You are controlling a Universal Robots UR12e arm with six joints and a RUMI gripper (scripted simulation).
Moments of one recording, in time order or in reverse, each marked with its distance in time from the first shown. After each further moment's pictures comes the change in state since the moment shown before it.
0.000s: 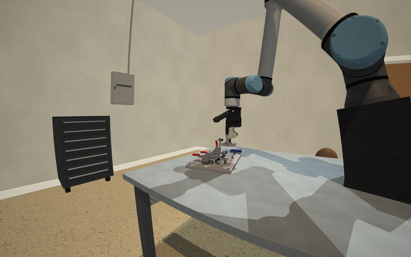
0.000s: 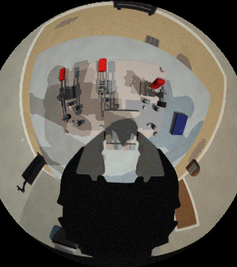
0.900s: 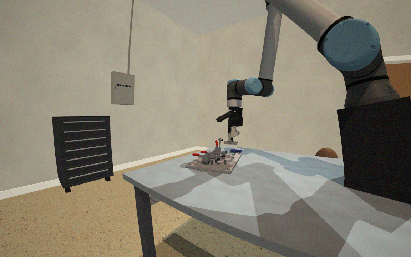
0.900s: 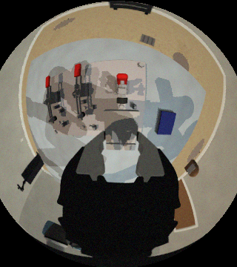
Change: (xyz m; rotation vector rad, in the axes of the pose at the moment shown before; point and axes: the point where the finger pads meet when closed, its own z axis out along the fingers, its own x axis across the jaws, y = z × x) arm 0.066 0.000 0.000 0.000 0.000 0.000
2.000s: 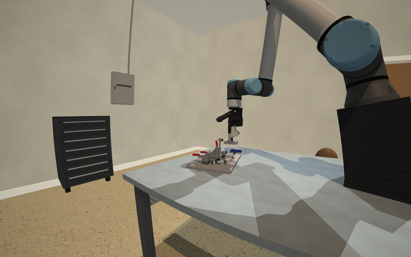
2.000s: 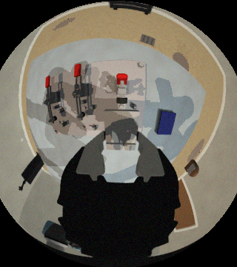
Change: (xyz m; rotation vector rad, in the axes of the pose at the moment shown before) arm 0.000 0.000 0.000 0.000 0.000 0.000
